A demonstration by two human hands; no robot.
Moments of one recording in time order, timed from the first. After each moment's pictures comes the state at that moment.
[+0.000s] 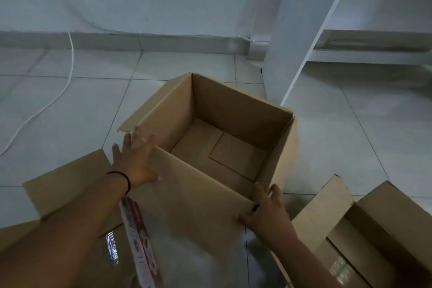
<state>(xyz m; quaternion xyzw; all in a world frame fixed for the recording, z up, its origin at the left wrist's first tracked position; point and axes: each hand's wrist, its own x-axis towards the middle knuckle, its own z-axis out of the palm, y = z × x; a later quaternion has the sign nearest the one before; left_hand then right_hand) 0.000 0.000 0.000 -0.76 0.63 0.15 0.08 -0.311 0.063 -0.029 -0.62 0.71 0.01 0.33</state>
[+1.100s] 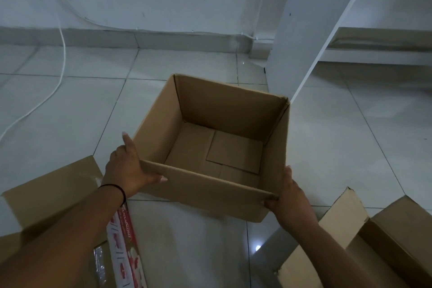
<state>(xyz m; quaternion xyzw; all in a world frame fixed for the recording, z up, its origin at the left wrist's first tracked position) 0.009 -0.025 -0.035 -0.82 0.54 0.17 -0.04 -0.332 -0.009 -0.029 -0.58 0.74 -0.05 0.34</state>
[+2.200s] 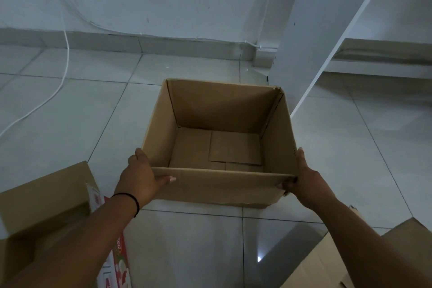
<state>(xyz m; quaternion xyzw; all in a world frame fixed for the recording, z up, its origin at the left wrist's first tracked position) -0.038 -0.038 -0.027 -0.83 0.49 0.24 -0.08 -0.377 -0.088 -0.021 -0.62 0.72 -0.02 0.32</state>
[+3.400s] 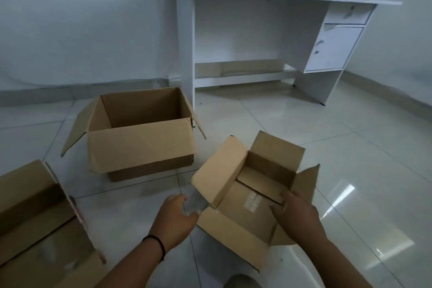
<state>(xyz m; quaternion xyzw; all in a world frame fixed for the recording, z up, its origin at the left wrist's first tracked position) -0.257 0.317 -0.007 -0.63 0.66 0.38 -0.18 -0.511 0.373 0.012 -0.51 0.84 -0.12 0.15</state>
